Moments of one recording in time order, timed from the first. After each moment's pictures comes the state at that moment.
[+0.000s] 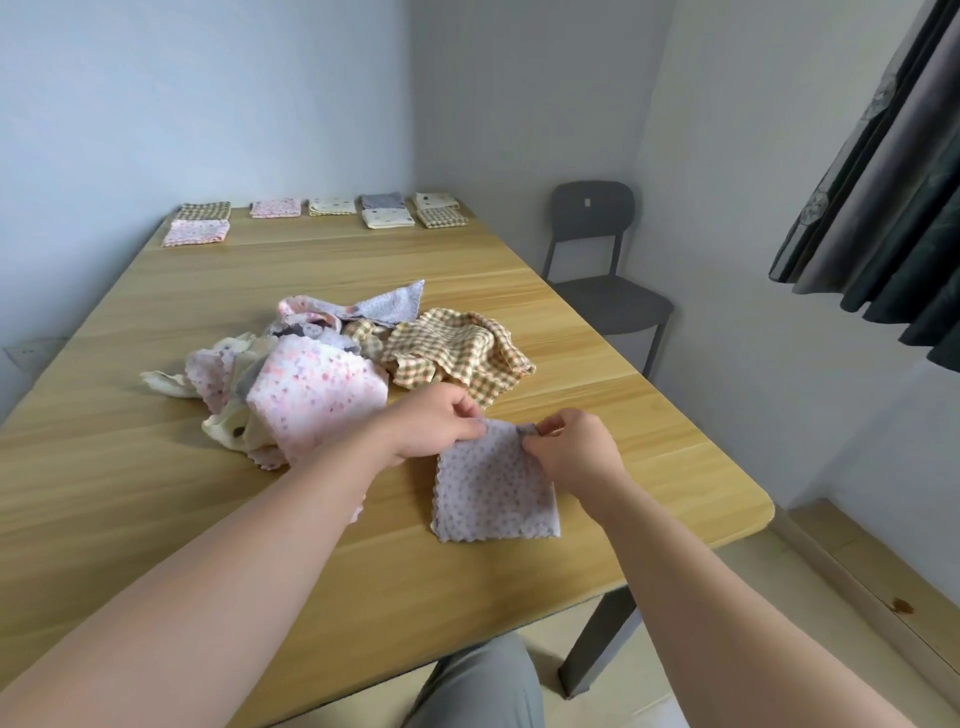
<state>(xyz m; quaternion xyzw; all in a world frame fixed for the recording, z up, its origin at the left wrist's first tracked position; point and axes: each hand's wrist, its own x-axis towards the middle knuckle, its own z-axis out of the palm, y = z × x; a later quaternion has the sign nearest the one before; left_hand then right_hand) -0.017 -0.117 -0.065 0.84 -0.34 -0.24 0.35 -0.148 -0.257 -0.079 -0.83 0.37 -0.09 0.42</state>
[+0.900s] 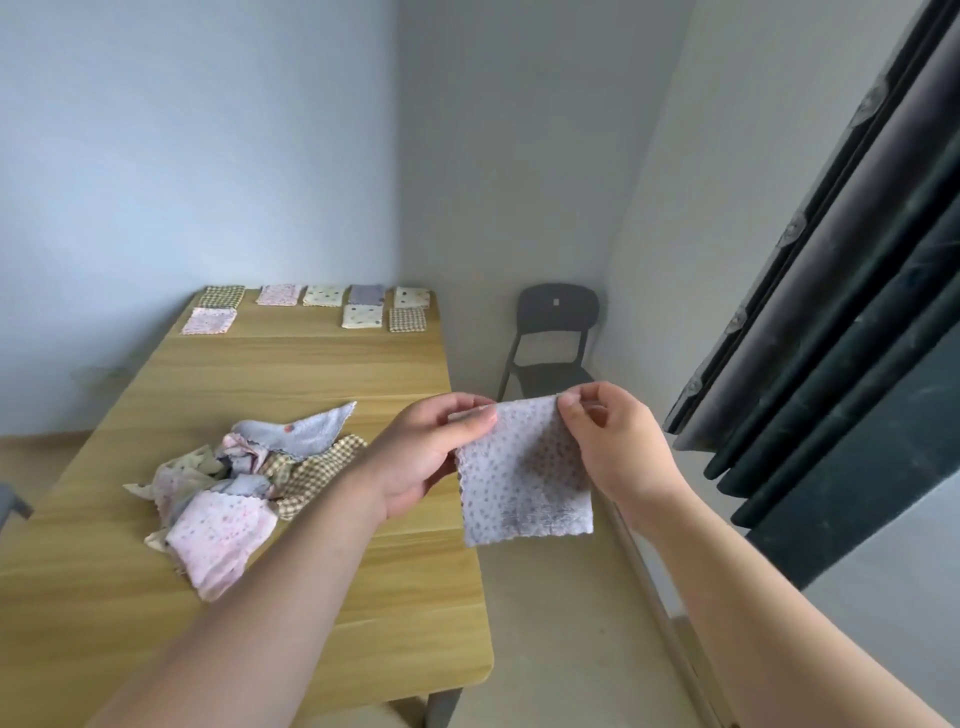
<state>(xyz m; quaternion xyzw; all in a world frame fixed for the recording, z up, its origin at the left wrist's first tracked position) -0.167 -0.321 0.302 0.62 -0.19 -0.30 0.70 -0.268 -0.504 0.334 -0.82 0.21 -0.19 0.49</state>
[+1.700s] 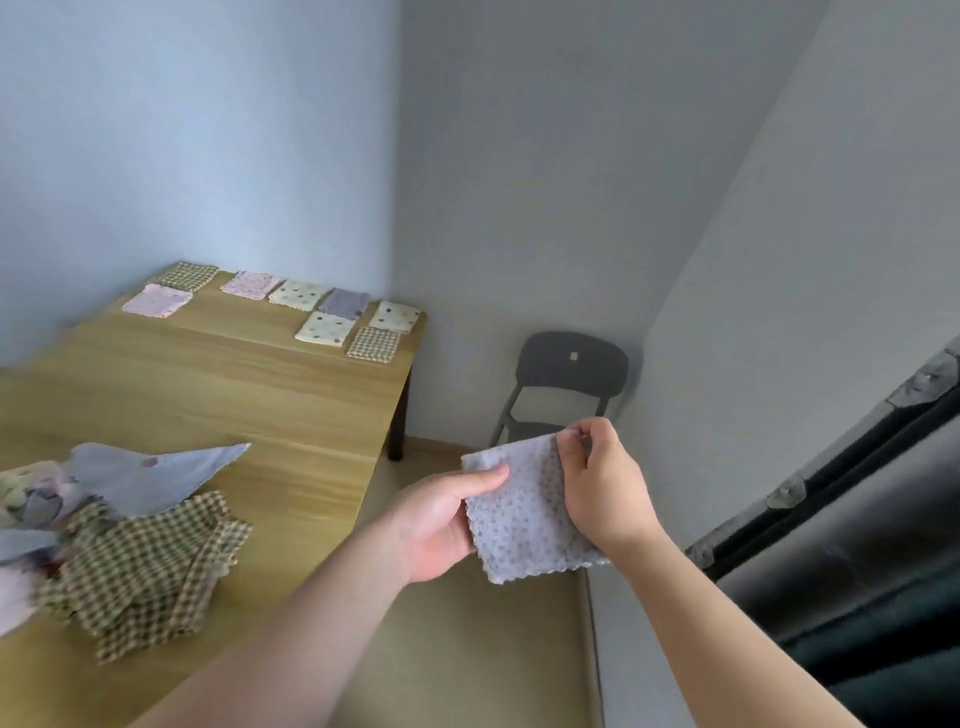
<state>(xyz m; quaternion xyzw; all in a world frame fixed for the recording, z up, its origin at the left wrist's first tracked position) 0.005 -0.648 0.245 0.43 0.06 -0.39 0.81 -0.020 -0.826 0.283 -0.91 0.13 -0.08 0.38</state>
